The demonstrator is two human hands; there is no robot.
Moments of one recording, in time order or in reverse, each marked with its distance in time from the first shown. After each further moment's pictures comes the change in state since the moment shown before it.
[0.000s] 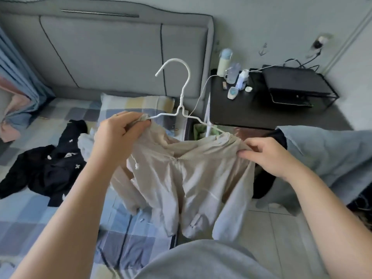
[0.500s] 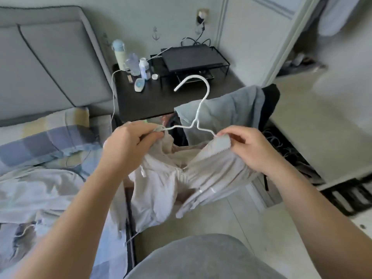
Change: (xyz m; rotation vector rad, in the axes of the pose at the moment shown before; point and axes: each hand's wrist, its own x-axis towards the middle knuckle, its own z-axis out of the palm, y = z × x) left_hand -0.020 0.184 0.218 -0.074 -0.448 0.352; right_hand -0.170 0.093 -0.129 0.066 0.432 0.065
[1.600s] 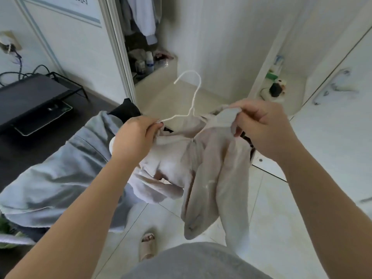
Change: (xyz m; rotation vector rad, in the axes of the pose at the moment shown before) left_hand 0.170 0.228 0.305 -0.168 -0.273 0.597; right_hand -0.149 0.077 -0.255 -0.157 0.722 0.173
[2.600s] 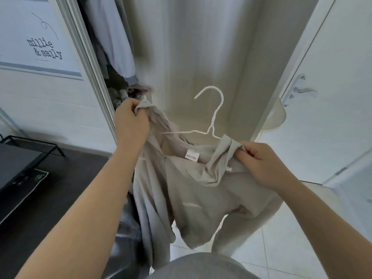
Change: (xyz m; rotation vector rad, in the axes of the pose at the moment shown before) left_hand 0.176 -0.082 -0.038 -0.420 0.130 -0.218; right_hand 0.054 -0.008 0.104 -0.224 0.219 0.381
